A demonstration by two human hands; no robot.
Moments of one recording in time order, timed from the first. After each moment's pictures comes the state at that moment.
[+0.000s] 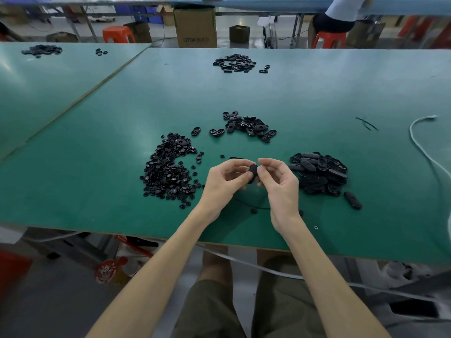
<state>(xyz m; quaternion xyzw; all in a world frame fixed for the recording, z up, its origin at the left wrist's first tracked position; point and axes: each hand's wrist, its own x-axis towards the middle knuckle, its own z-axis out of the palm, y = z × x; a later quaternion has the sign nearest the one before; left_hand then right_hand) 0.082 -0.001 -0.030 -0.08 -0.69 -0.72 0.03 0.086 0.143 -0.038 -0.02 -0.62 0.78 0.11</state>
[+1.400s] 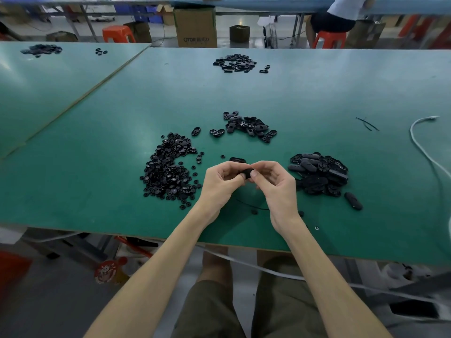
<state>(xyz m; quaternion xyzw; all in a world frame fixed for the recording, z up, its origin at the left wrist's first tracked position) 0.078 -0.003 -0.034 -0.06 -0.68 -0.73 0.04 0.086 0.143 -0.037 0.03 -0.64 0.76 0.08</state>
